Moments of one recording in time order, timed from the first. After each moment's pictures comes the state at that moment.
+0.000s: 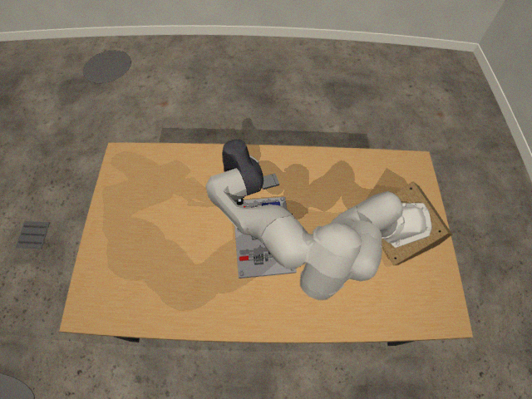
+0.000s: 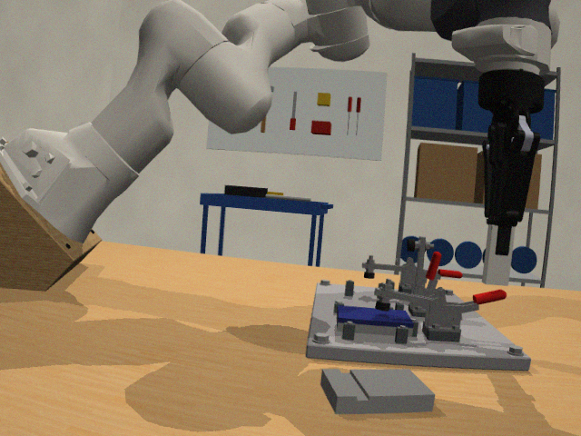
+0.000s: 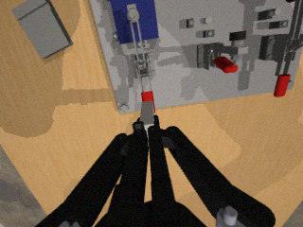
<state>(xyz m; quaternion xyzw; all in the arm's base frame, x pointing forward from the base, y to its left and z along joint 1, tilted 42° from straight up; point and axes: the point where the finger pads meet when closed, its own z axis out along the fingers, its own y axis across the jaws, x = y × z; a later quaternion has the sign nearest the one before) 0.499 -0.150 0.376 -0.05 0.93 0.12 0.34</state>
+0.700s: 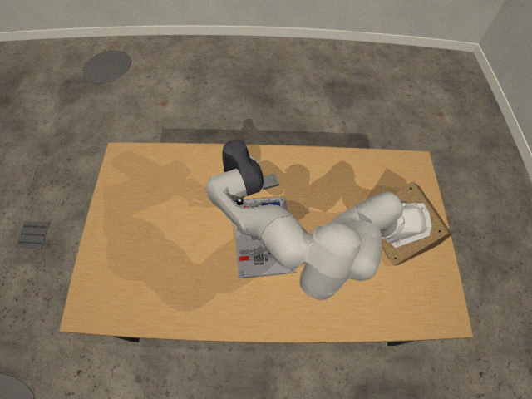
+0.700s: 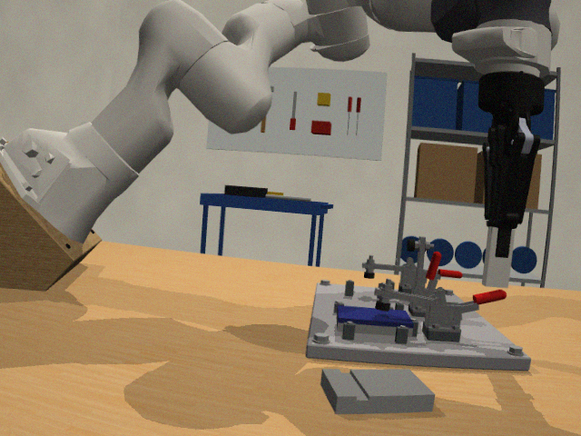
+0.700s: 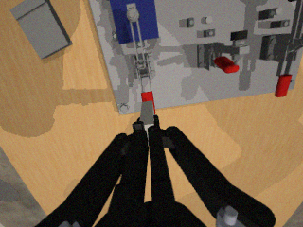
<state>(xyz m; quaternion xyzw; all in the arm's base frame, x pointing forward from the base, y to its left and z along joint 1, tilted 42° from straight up) 0.501 -0.150 0.374 -0.05 0.93 0.12 0.34</state>
